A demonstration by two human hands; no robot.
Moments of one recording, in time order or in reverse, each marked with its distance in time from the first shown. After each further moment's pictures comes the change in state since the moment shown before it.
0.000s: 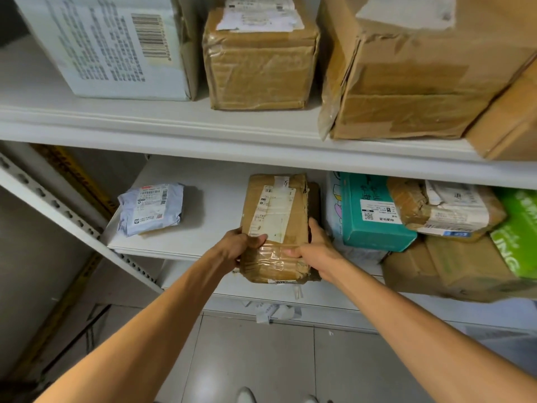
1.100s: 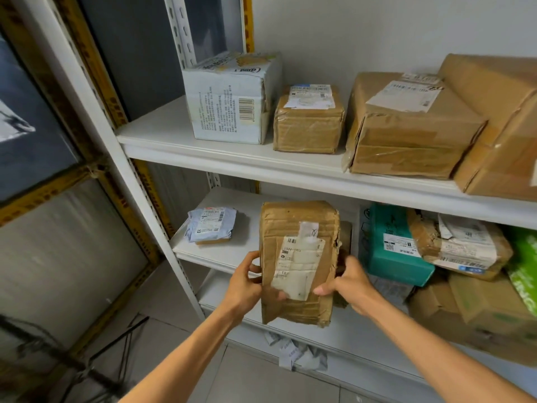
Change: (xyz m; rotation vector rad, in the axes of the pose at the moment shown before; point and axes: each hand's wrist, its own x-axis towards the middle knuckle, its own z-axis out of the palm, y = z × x) left_hand -0.127 -0.048 0.000 -0.010 0.246 0.452; right_hand -0.054 0.010 -0.010 -0.025 -0.037 -0.236
